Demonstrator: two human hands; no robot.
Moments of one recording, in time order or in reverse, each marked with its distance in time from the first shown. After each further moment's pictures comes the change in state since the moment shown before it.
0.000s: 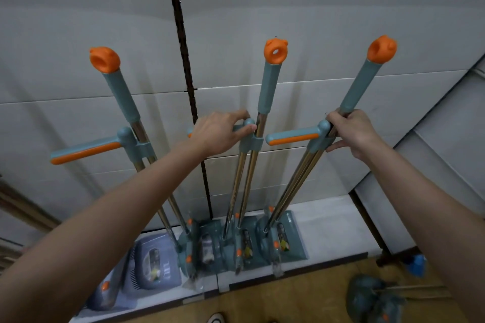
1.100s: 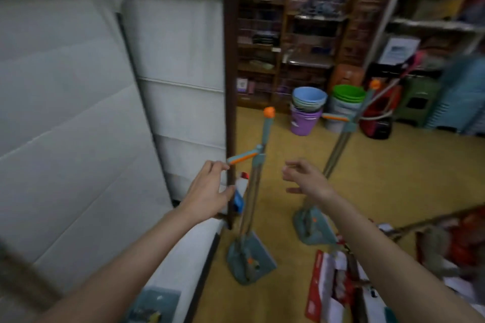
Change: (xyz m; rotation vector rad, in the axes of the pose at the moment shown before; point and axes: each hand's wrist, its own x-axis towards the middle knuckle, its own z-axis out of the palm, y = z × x) left_hand -0.014 0.423 0.164 -0.398 -0.426 0.835; right_hand -0.245 0.207 -0.326 0.343 0.796 0.287
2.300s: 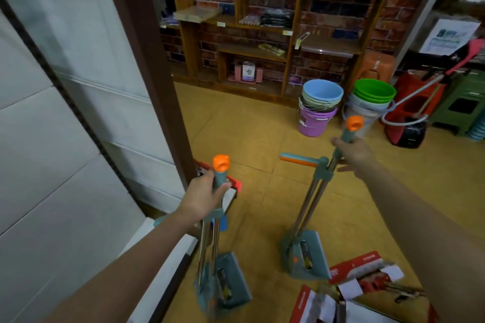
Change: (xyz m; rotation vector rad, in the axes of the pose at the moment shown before) left_hand 0.274 0.059 0.153 -0.008 -0.029 -0.259; right_hand 0.349 -0.009 -0.254 -0.171 0.241 0.151
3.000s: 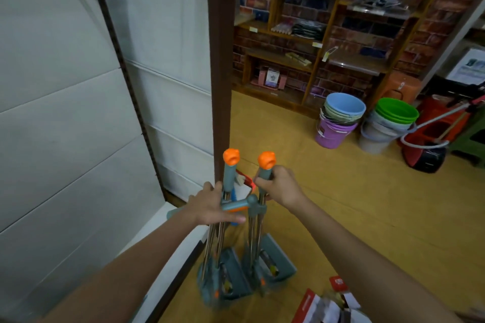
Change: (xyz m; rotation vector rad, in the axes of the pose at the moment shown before) left_hand -0.065 -0.089 -0.032 0.161 -0.339 -0.197; right_hand -0.185 -0.006 0.175 -0.321 -0.441 -0.420
